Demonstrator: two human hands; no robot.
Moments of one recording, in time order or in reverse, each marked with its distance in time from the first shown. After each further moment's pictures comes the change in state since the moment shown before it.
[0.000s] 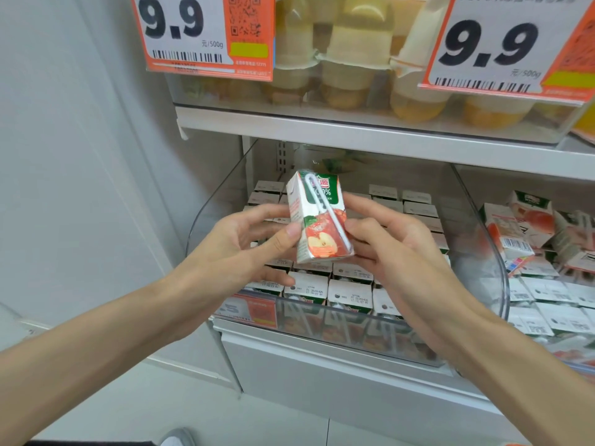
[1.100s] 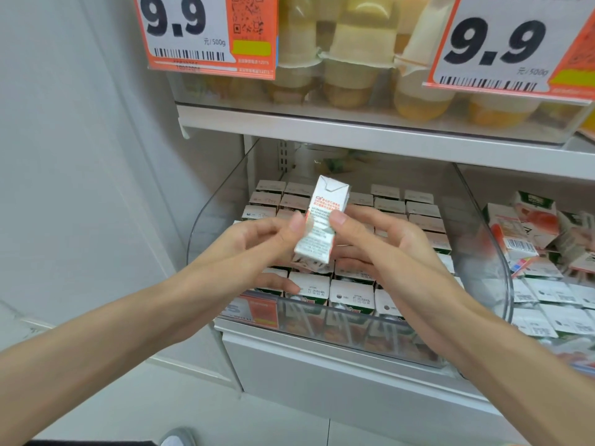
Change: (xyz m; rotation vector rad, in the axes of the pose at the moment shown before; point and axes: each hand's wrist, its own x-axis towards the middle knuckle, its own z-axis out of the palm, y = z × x) left_hand -0.001 0.001 0.006 -0.037 -0.033 -0.088; right_hand 0.002 0.001 0.002 -0.025 0.028 0.108
